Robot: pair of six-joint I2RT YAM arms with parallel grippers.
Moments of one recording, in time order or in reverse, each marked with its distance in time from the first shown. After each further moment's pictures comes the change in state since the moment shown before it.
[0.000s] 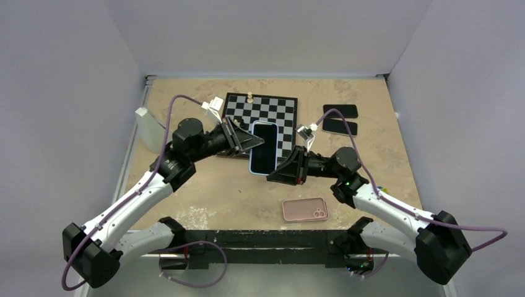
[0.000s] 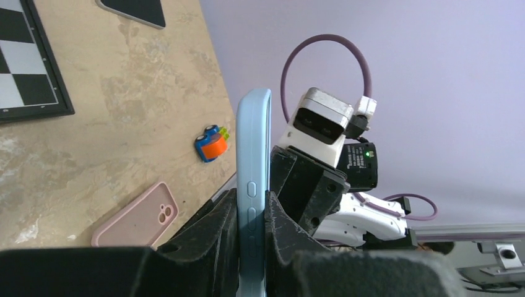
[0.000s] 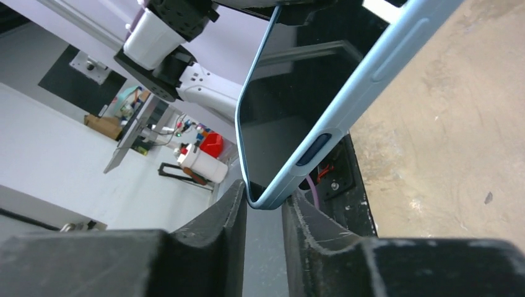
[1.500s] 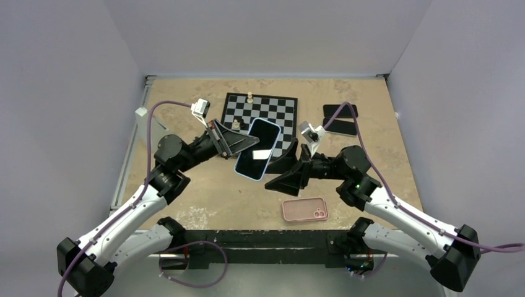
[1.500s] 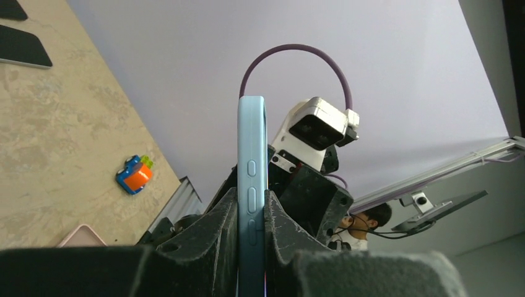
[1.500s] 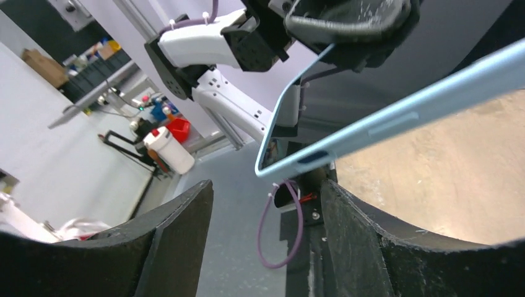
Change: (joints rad) left arm 0.004 -0.134 -0.145 0.409 0.081 -0.154; right arm 0.136 -0.151 0.166 -0.255 0.081 -0.322
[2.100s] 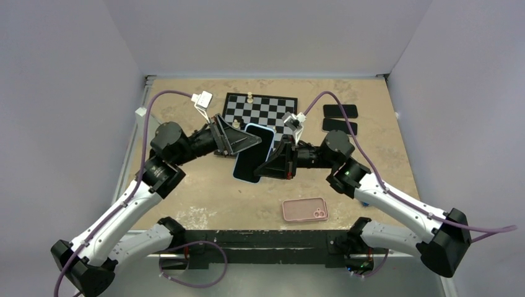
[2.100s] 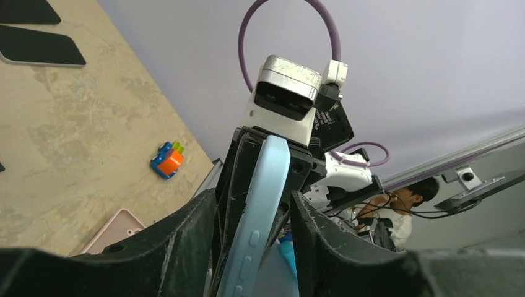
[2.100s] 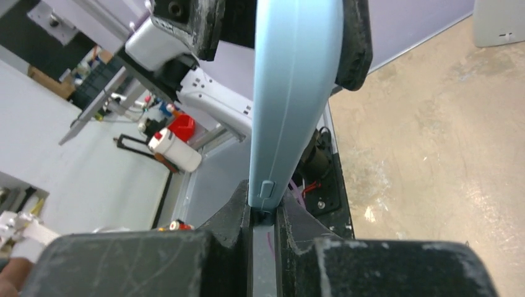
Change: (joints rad) left arm -0.004 0.009 0.136 -0.222 0.028 0.178; right arm -0.006 0.180 0.137 -0.071 0.005 0.075
